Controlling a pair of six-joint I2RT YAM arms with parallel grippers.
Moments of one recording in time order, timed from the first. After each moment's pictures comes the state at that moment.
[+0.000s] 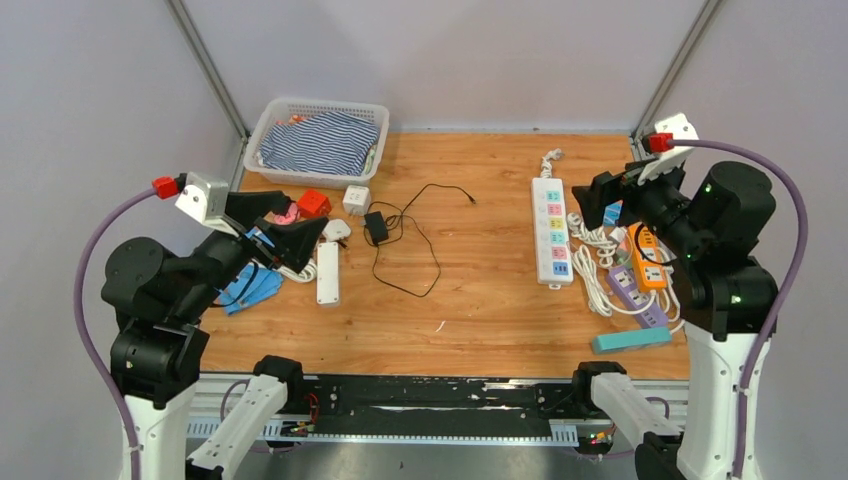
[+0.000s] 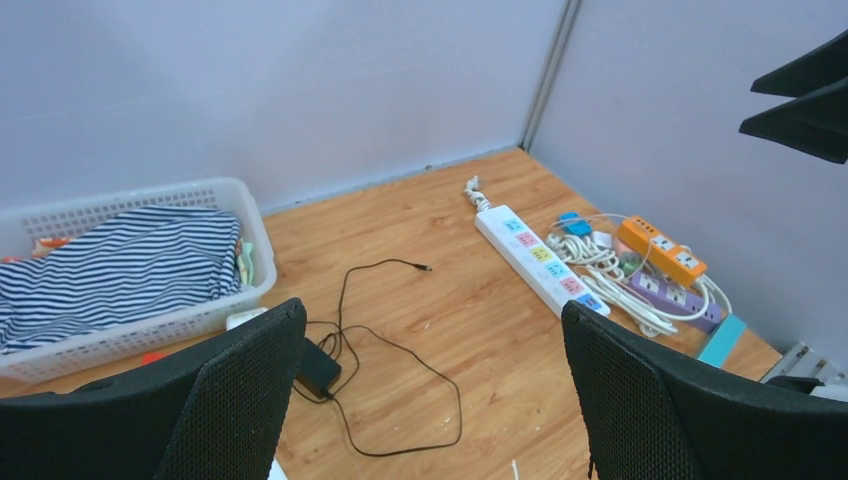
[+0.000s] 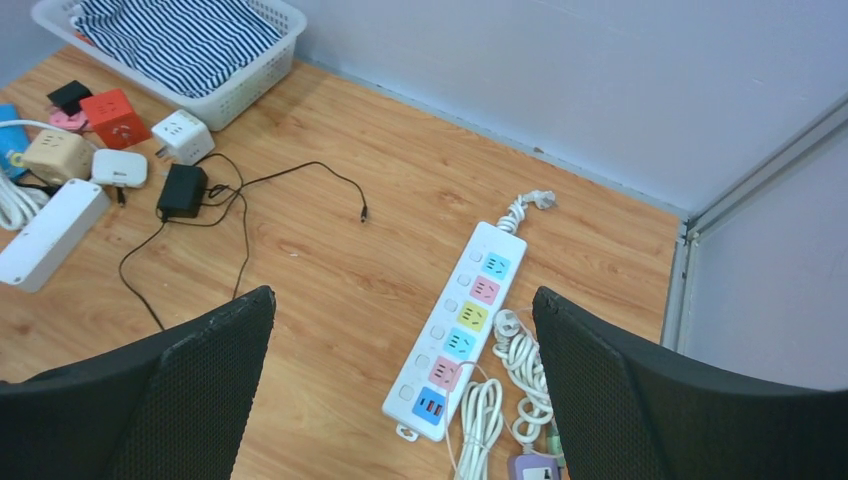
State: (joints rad) left arm -0.20 0.63 1.34 -0.60 0.40 -0.19; right arm 0.02 0.89 1.53 -0.82 -0.36 -0.20
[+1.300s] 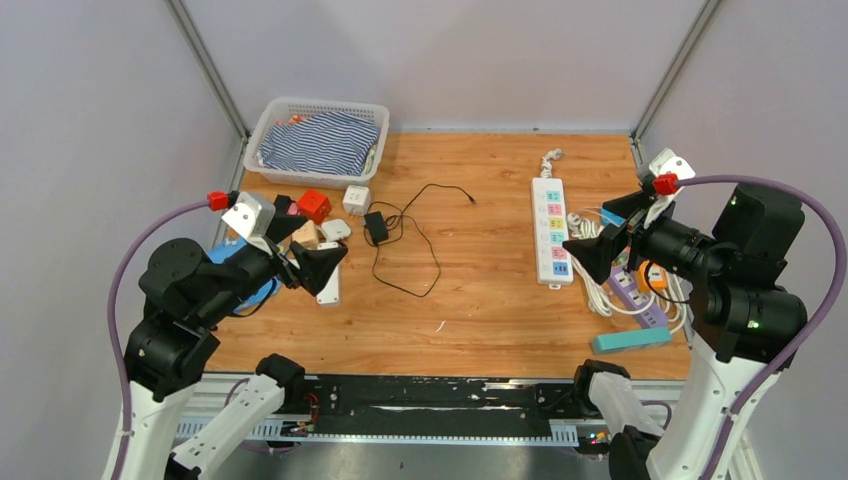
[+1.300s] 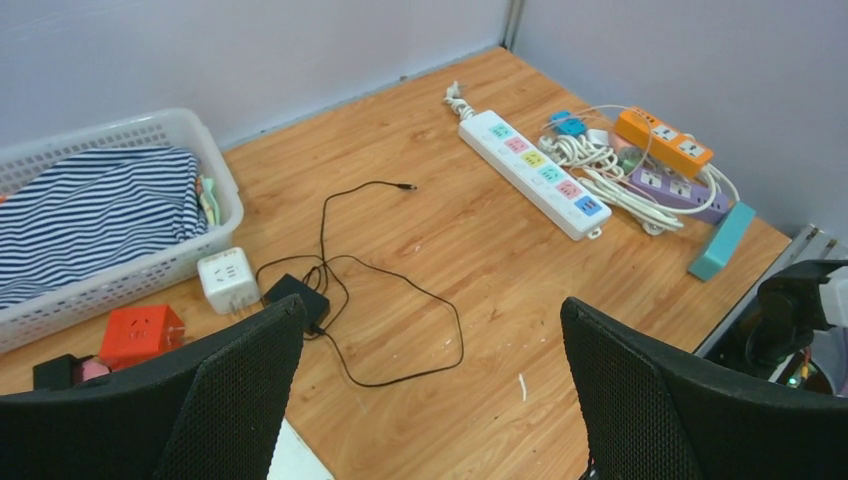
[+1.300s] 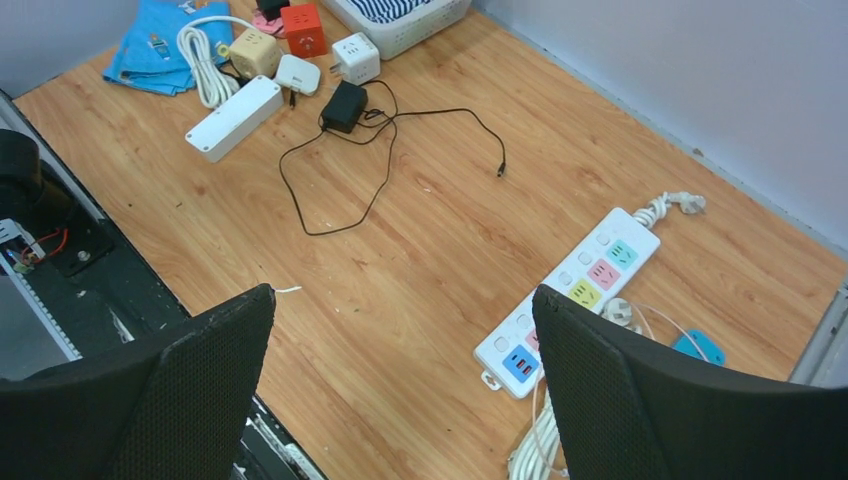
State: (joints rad) left arm -0.42 0.58 1.20 -0.67 0.28 -0.06; right arm -0.23 0.91 1.73 -1.27 -0.92 -0.45
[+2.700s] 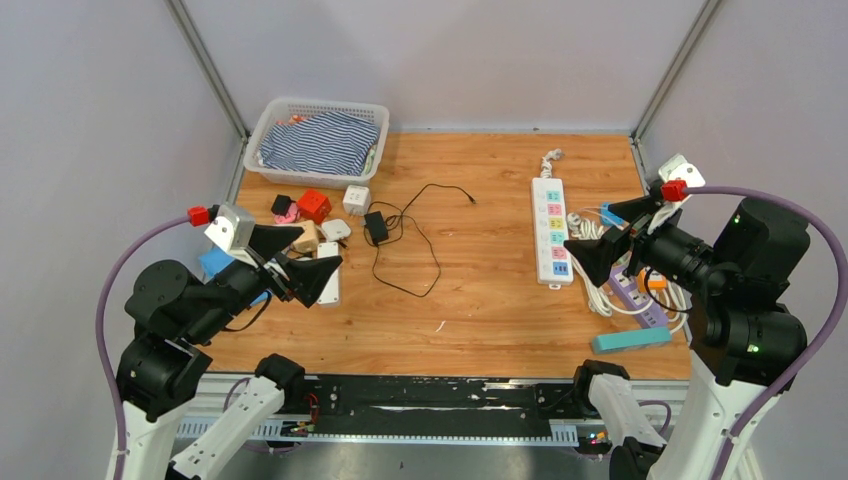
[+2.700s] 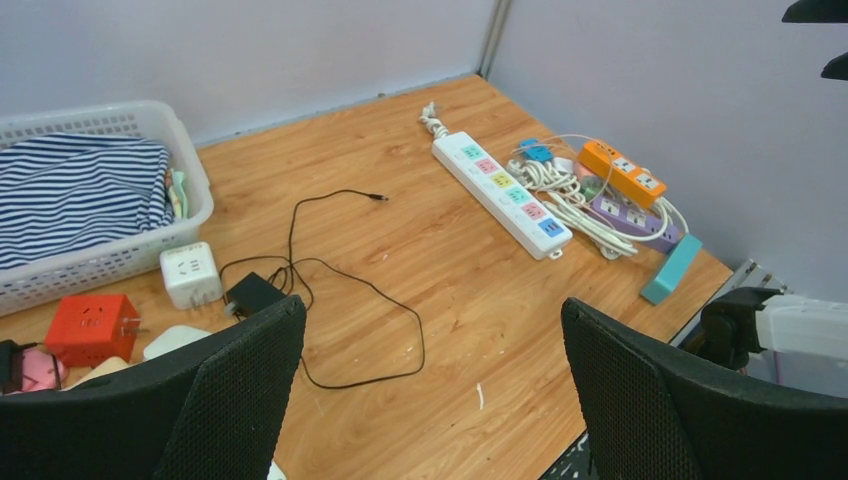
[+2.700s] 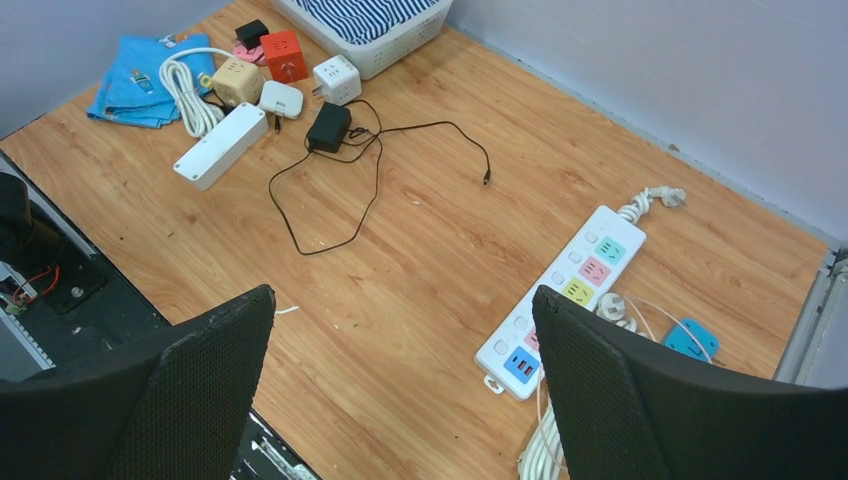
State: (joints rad) left arm -0.42 0.50 1.17 -0.66 0.28 -0.19; right arm -0.19 0.83 1.69 -1.18 -0.84 -0.31
